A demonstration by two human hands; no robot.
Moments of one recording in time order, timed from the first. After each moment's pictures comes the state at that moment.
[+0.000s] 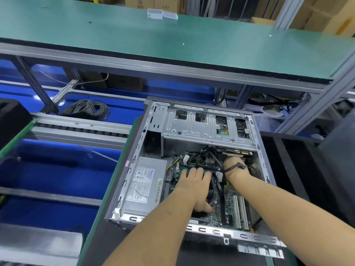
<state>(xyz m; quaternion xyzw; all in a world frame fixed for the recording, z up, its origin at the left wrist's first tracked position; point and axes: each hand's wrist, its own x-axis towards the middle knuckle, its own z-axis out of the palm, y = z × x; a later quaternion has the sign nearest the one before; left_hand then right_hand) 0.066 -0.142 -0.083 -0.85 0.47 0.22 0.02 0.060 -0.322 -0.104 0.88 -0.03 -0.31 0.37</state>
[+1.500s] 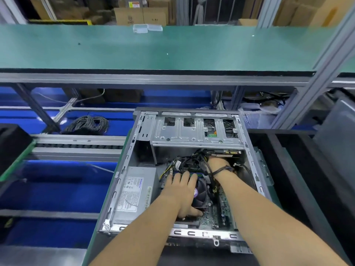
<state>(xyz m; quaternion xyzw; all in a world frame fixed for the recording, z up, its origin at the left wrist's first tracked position) 0.070 -0.127 -0.080 -0.86 0.46 0.22 0.09 0.071 -0.311 -0.102 0.91 -0.32 -0.19 -0.20</state>
